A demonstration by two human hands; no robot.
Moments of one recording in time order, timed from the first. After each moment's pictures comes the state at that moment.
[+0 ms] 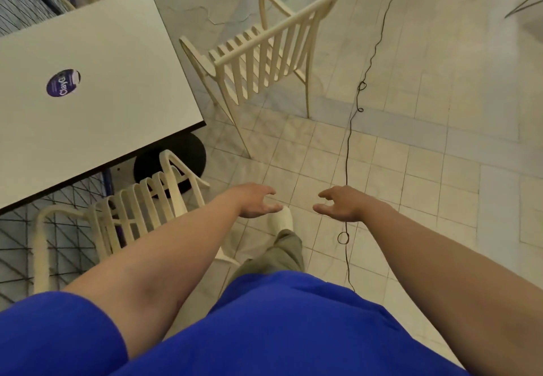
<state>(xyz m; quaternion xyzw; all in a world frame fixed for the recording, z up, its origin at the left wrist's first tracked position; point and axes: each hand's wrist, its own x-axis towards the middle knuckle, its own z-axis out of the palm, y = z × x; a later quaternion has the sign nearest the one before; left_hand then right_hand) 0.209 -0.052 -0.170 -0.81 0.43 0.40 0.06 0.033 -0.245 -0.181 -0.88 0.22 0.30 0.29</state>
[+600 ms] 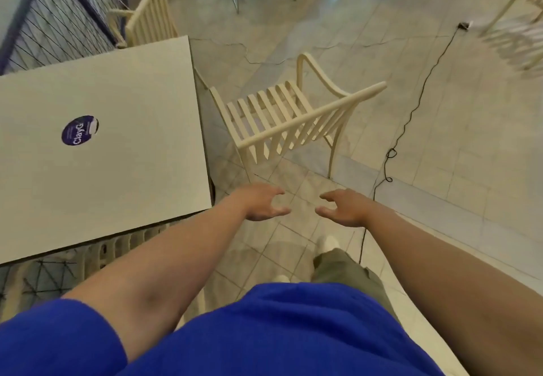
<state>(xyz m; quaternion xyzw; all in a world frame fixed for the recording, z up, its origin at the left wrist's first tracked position) 0.433 -0.202 -0.143 -0.85 0.40 0.35 0.03 0.294 -0.411 -0.158 -0.92 0.13 0.27 0.24</state>
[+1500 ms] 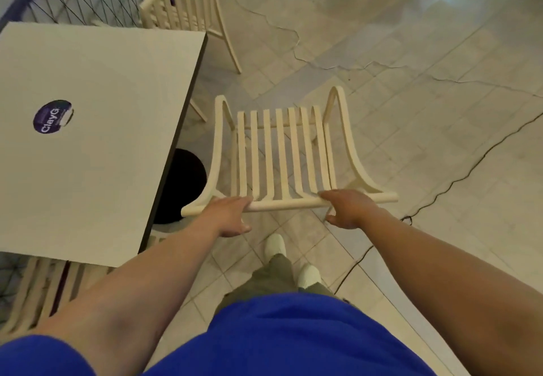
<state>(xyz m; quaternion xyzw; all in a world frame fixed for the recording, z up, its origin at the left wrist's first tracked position) 0.589 -0.353 -0.193 -0.92 0.17 0.36 -0.03 0.562 -0.661 -0.181 -0.94 -0.08 0.33 0.06</state>
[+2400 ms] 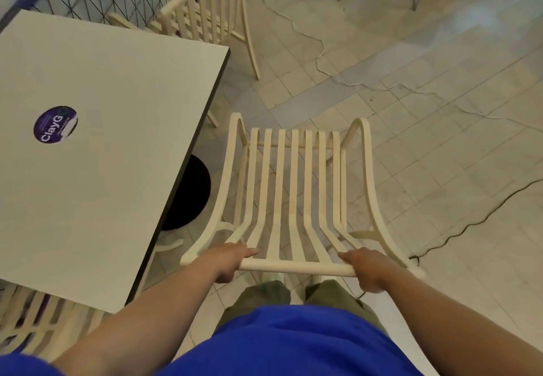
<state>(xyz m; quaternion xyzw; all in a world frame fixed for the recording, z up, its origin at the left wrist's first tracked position) 0.626 -0.343 -0.226 -0.86 0.12 0.48 -0.06 0.608 -0.684 -0.226 -0.88 -0.08 0.48 0.02</state>
